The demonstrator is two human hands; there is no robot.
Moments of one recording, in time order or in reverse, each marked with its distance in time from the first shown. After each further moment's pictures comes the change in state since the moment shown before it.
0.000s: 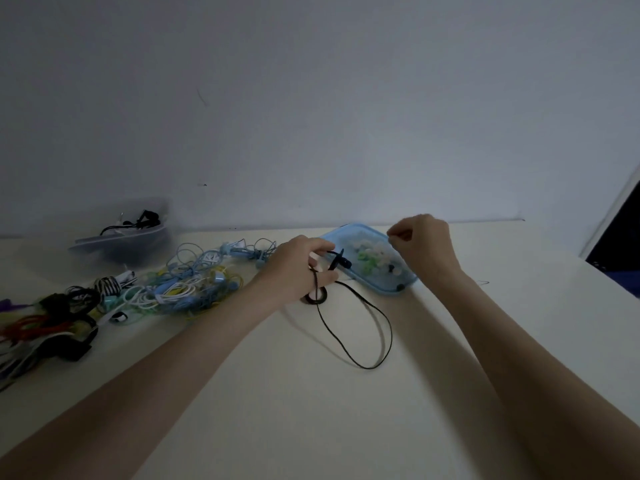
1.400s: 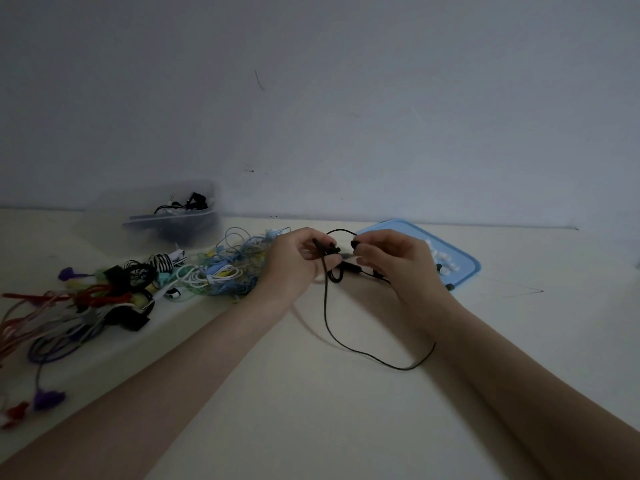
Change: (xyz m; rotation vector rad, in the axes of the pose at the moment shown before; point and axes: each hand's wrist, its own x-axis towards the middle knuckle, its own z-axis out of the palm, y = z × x) left_hand -0.027 -0.036 -0.018 -0.631 0.309 -0.067; right_hand -0.050 -0.064 0.047 0.923 -0.285 0.106
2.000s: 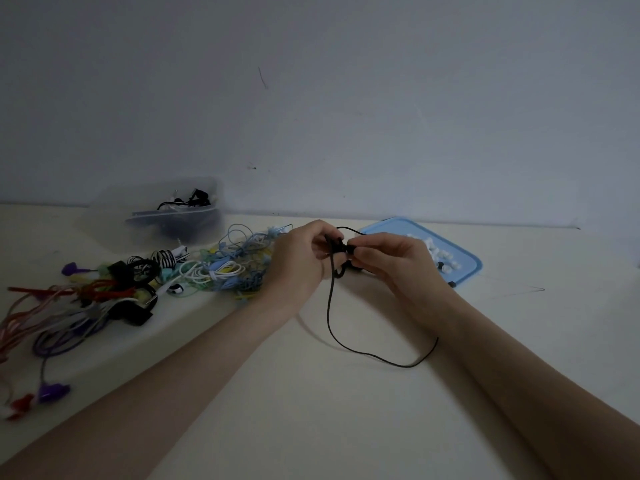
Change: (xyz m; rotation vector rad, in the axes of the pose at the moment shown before) left_hand -0.003 0.003 0.004 0.190 -0.002 0.153; right_hand -0.002 -0.001 0.000 0.147 -0.147 0.031
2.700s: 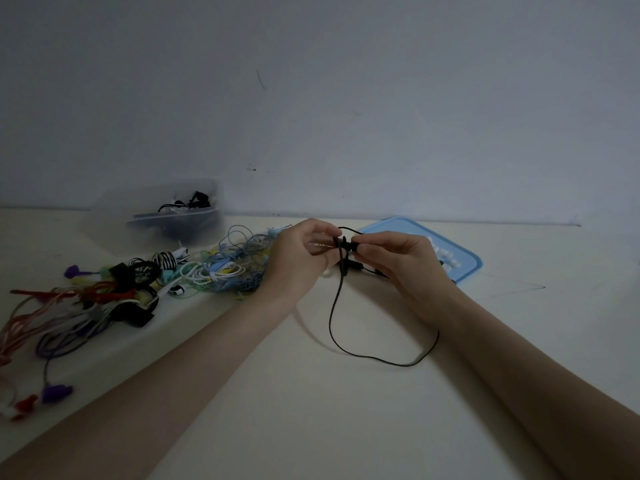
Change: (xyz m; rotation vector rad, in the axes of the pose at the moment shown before) left_hand -0.001 0.002 -0.002 -0.183 0.016 -0.090; right_hand 0.000 -0.002 -0.004 -0.028 0.038 -0.008
